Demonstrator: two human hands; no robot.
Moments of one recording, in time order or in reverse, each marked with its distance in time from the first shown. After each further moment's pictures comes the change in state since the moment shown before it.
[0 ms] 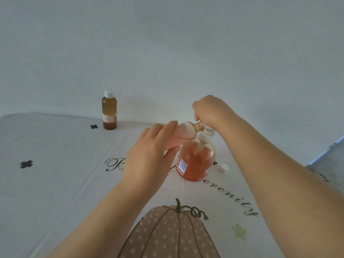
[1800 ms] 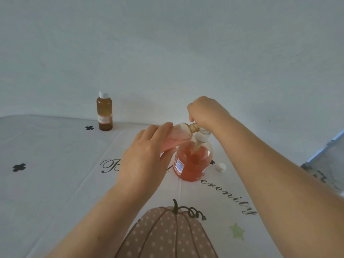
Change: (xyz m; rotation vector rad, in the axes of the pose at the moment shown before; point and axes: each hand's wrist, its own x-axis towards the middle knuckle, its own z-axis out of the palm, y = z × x) left_hand -0.001 0.001 -0.001 0.044 -0.054 -0.023; right_hand 0.001 0.005 0.005 -0.064 0.001 -0.094
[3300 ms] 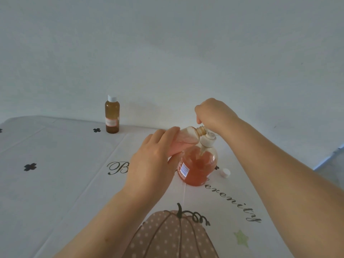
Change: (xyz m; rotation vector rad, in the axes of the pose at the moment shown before) left_hand -0.001 0.006 -0.004 -0.024 0.003 -0.016; right_hand 0.004 -0.003 -0.010 -0.069 0.013 0.033
